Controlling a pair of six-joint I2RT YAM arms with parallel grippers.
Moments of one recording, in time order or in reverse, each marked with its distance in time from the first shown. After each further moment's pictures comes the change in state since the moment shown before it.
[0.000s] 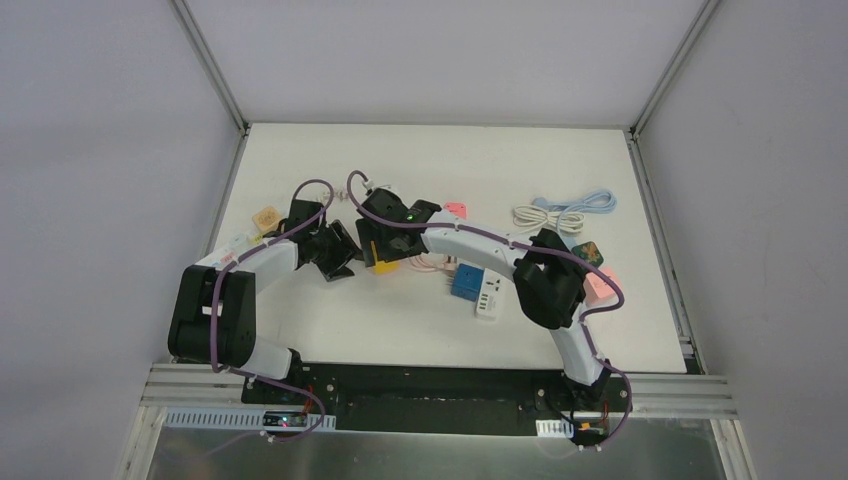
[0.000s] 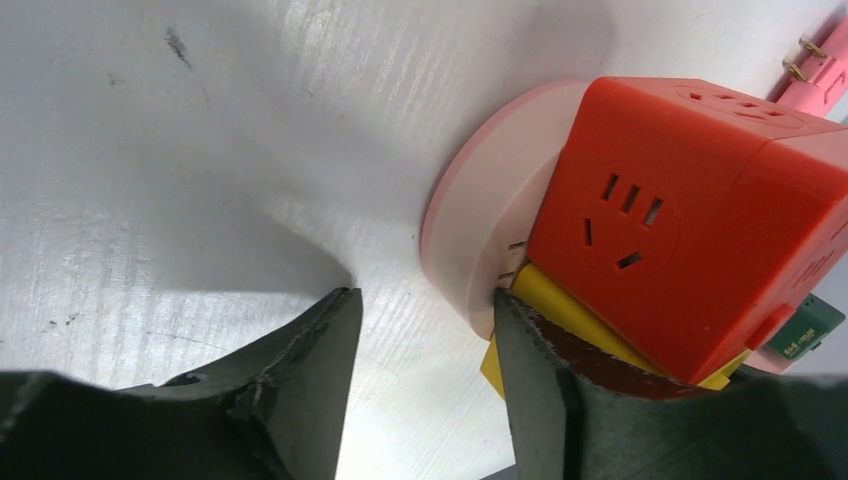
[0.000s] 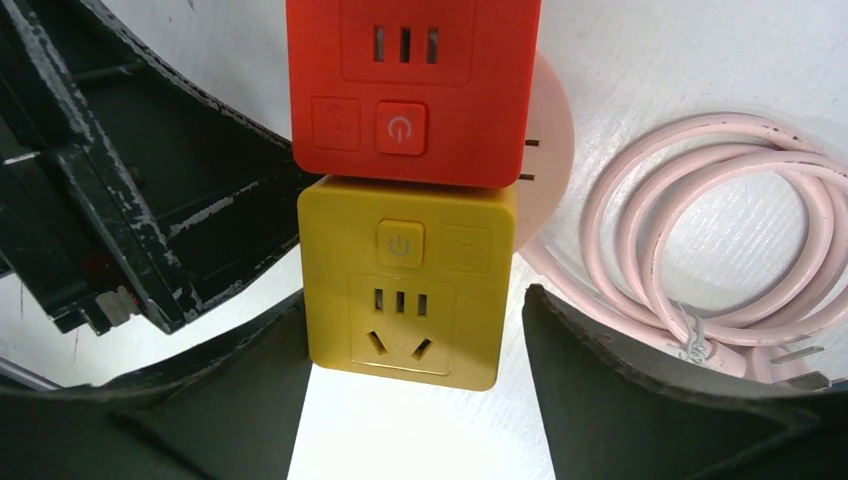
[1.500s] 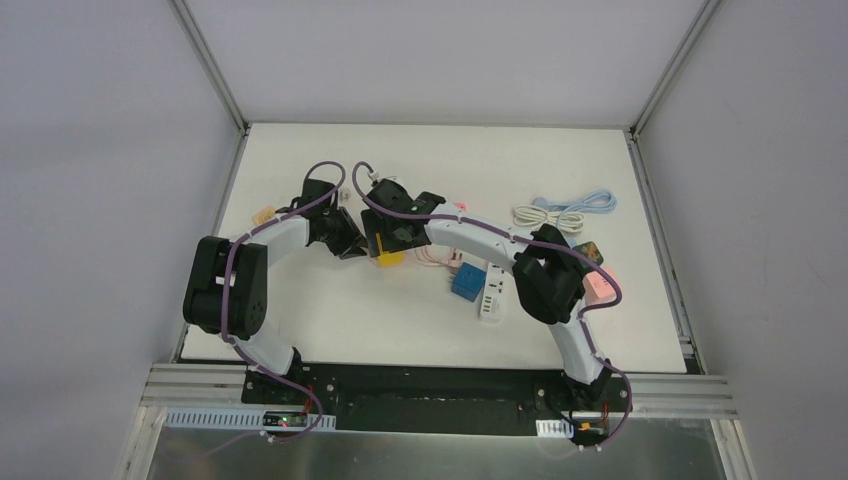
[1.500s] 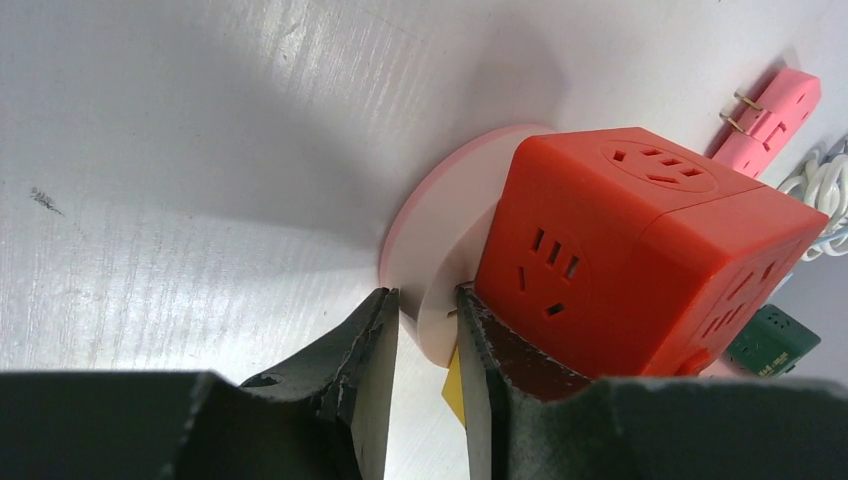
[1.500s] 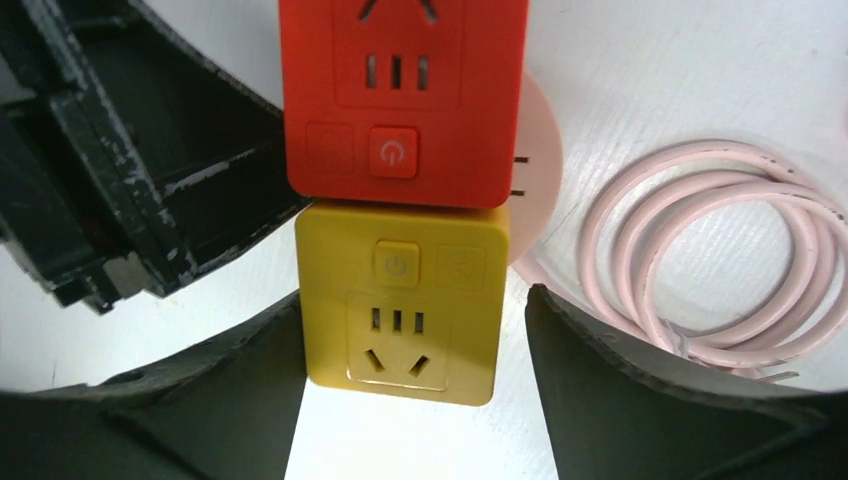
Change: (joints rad) left arm -0.041 0.171 0.202 -0.068 -0.048 0.015; right arm -0.045 0.020 0.029 -0.003 -0.009 -0.037
